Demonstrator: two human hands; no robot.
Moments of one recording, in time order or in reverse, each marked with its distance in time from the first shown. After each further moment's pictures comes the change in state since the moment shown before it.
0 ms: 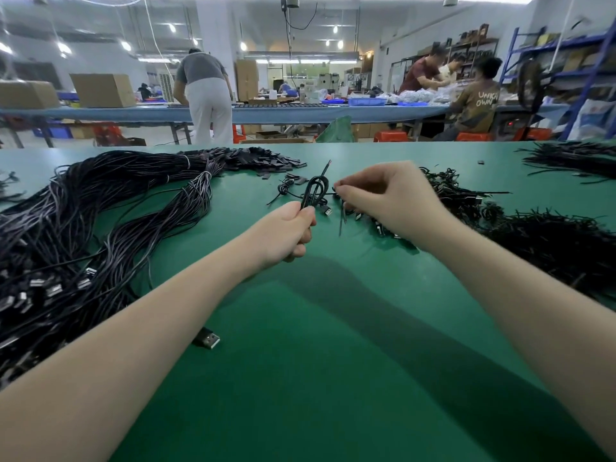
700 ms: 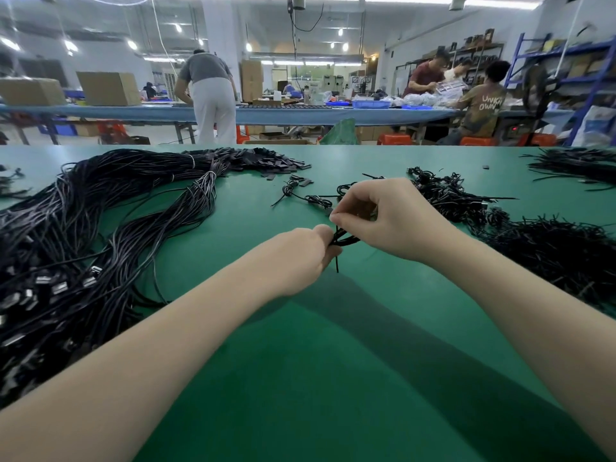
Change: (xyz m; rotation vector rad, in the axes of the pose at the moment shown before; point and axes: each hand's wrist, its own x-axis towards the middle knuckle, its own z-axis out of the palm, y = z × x) left_hand -0.005 -0.011 0.010 0.944 -0.039 0.205; right_hand -0.007 -0.005 0.008 -0.319 -0.115 -0.240
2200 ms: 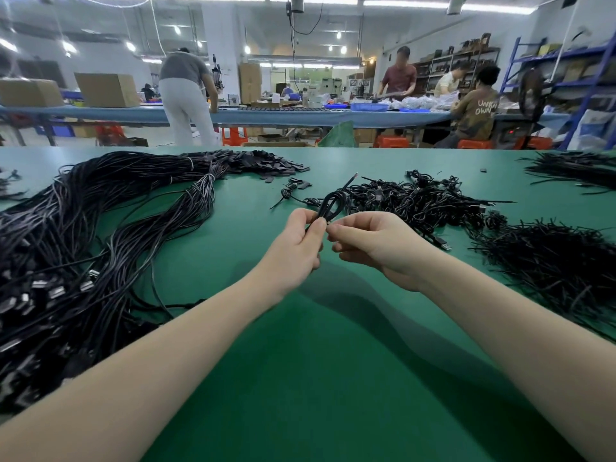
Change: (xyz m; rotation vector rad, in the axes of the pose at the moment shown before) left_hand 0.005 -0.001 0.020 -1.052 0.275 -0.124; right_hand -0.007 0.015 0.032 0.883 -0.093 0.570
